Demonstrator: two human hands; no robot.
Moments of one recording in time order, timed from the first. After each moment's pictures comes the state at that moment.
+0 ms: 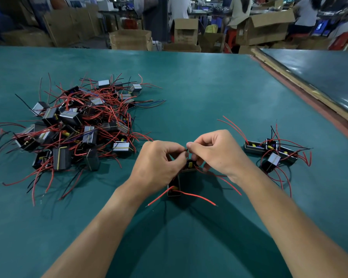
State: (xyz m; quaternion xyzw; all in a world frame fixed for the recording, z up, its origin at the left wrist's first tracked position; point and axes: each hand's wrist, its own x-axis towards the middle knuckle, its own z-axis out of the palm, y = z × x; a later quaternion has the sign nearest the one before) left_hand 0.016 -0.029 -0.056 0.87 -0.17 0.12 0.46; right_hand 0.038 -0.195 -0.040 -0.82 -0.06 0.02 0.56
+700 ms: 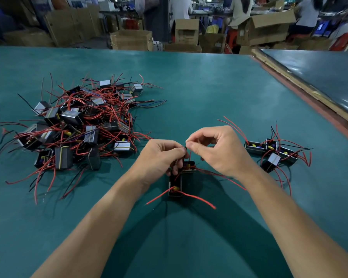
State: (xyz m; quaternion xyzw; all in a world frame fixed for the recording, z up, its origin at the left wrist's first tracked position) left_hand 0.016 -0.028 -0.040 0.75 -0.07 -0.08 0.65; right_hand 0.040 -0.203 -0.040 -0.83 -0.20 -0.09 0.52
